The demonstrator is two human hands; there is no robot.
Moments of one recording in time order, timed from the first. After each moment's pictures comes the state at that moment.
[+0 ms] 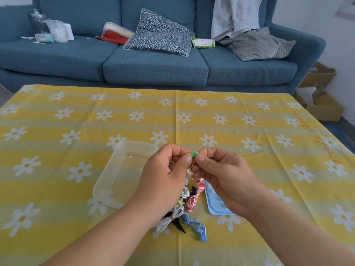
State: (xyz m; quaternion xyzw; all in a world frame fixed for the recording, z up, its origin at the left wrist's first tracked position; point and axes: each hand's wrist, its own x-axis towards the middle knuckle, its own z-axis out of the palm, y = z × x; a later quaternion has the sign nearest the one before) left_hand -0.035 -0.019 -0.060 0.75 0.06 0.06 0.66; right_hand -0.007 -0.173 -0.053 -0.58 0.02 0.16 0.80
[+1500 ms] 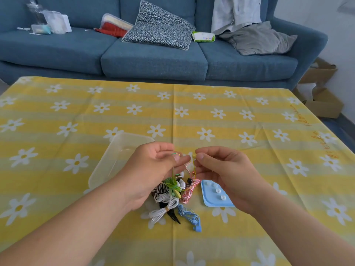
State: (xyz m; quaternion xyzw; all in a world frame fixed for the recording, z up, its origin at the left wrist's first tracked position) left_hand -0.031 -0.004 -0.052 0.60 0.13 -0.11 0.78; right_hand -0.012 -0.195 -0.058 -0.64 0.07 0.17 0.74
